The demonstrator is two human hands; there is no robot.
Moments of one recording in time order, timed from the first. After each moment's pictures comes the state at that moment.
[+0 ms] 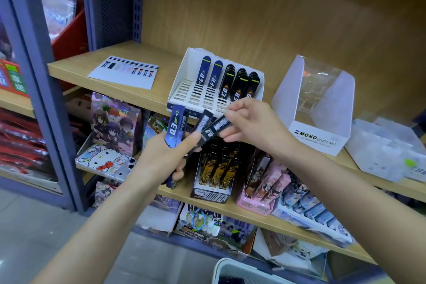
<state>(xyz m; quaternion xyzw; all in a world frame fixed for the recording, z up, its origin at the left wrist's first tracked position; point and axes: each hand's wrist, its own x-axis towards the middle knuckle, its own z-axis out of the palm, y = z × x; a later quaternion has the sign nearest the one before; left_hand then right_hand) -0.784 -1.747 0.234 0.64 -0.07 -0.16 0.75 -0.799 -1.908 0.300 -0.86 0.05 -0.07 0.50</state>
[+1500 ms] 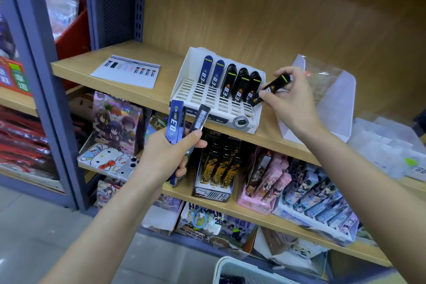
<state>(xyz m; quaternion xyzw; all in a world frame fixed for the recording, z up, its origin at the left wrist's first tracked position) -0.781 -1.748 0.231 0.63 -0.05 -0.14 0.76 -0.781 -1.964 0.314 -0.86 0.05 -0.30 0.41</state>
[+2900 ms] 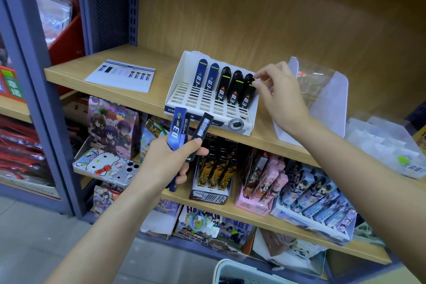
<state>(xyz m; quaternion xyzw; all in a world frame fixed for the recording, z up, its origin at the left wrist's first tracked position) -0.785 -1.752 0.233 0.63 -0.07 -0.16 0.76 -0.759 -1.977 0.314 -0.93 -0.02 -0.34 0.15</state>
